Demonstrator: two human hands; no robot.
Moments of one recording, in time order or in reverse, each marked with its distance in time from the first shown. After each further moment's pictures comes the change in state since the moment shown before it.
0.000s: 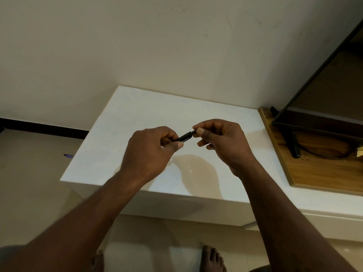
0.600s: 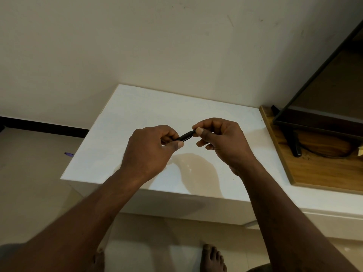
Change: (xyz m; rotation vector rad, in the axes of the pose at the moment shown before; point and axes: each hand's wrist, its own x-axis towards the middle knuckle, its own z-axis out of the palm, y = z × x) left_hand 0.000 0.000 0.000 0.026 -0.006 0.007; right_hand -0.001 -0.002 0.002 -0.039 -0.012 0.005
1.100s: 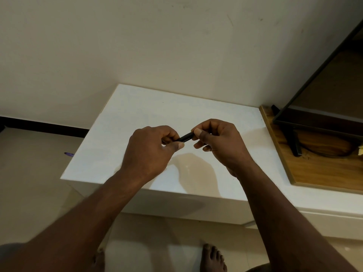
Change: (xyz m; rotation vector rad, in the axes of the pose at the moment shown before) left_hand -0.001 0.002 0.000 0.009 0.013 0.028; right_hand 0.000 0.002 0.005 -0.008 -0.007 0.027
